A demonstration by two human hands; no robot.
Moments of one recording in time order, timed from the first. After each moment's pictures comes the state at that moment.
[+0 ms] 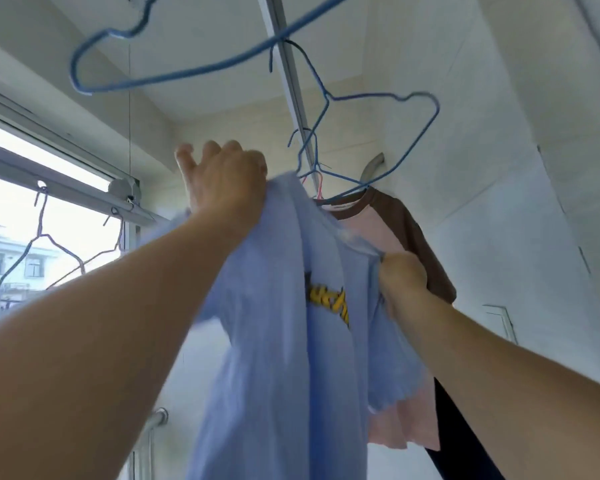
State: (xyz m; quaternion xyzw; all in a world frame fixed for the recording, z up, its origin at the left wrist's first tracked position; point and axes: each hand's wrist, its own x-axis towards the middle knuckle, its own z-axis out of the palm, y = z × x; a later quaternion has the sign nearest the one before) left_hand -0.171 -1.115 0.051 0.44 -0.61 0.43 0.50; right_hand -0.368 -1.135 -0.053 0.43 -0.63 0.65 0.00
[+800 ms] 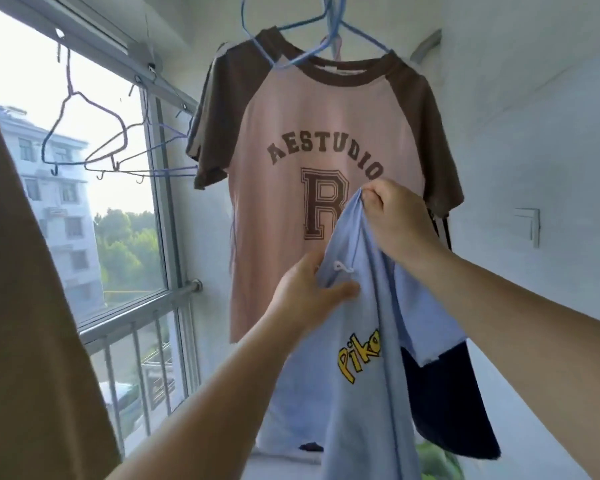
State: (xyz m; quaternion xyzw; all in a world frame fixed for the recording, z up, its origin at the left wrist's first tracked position) left_hand -0.159 -1.114 -0.196 0.40 -0.76 -0.24 0.45; right_hand -0.305 -1.118 -0.136 0.63 -0.51 0.57 0.16
